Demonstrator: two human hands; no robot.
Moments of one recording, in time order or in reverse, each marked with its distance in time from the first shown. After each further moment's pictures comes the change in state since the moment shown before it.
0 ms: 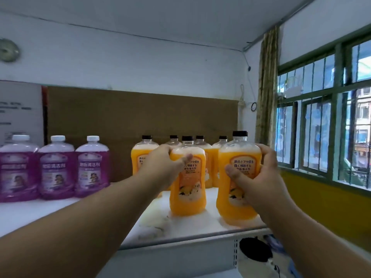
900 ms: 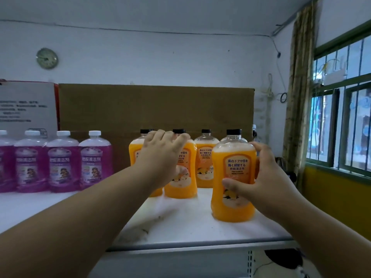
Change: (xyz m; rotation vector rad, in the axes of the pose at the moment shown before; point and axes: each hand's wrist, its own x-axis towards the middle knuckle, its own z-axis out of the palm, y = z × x) left_hand 0.041 -0.024 0.023 0.997 0.244 0.513; right_hand 0.039 0.041 -0.006 -0.132 -0.344 -0.044
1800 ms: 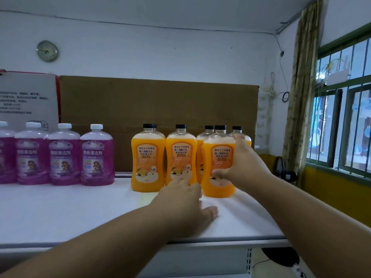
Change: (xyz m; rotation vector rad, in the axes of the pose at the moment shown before) left_hand -0.064 0.066 -0.016 -0.432 -0.630 -0.139; right_hand 0.057 0.001 0.038 -0.376 -0.007 0.026
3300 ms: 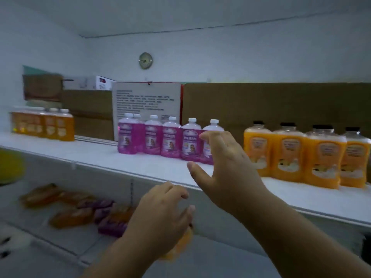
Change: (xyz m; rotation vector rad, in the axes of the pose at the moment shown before) left_hand -0.269 -0.159 -0.036 -0.017 0.567 -0.215; right_hand -0.179 -0.261 0.044 0.261 0.043 -0.699
